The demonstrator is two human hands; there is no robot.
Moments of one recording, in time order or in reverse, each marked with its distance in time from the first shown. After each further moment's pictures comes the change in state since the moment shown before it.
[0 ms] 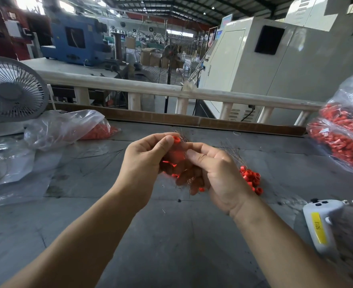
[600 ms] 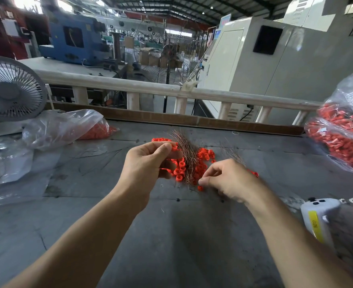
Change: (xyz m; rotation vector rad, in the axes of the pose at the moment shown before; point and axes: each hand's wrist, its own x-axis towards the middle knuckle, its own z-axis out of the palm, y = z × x) left_hand 0.003 -0.012 -0.003 0.116 0.082 -0.112; right_hand 0.016 0.021 -0.061 -0.934 0.191 0.227
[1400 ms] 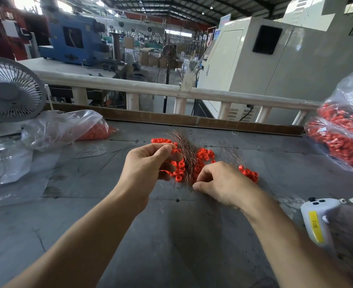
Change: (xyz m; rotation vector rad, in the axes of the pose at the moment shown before) left_hand -0.004 0.004 0.003 0.025 0.007 -0.032; right_hand -0.012 -0.016 0.003 -0.302 -0.031 -0.076
